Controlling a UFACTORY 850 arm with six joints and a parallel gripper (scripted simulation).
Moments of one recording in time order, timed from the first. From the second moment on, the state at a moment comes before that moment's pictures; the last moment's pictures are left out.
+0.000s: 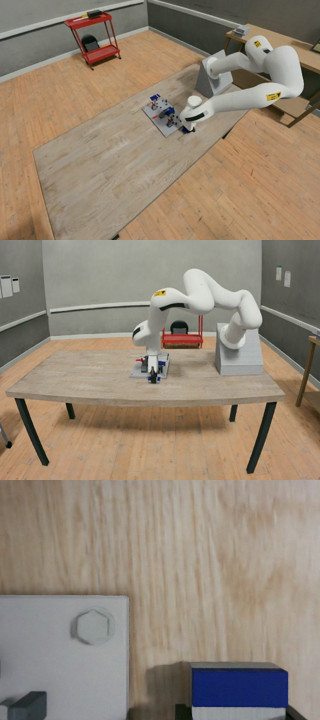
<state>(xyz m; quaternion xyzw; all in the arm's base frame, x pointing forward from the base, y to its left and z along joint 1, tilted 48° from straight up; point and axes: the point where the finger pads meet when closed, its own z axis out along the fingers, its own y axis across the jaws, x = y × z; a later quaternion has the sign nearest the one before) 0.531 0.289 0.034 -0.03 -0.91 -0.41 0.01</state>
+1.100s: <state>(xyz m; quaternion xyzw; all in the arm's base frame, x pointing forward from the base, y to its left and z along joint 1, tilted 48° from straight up) 0.531 0.294 0.029 -0.03 -0.91 -0.41 0.01</state>
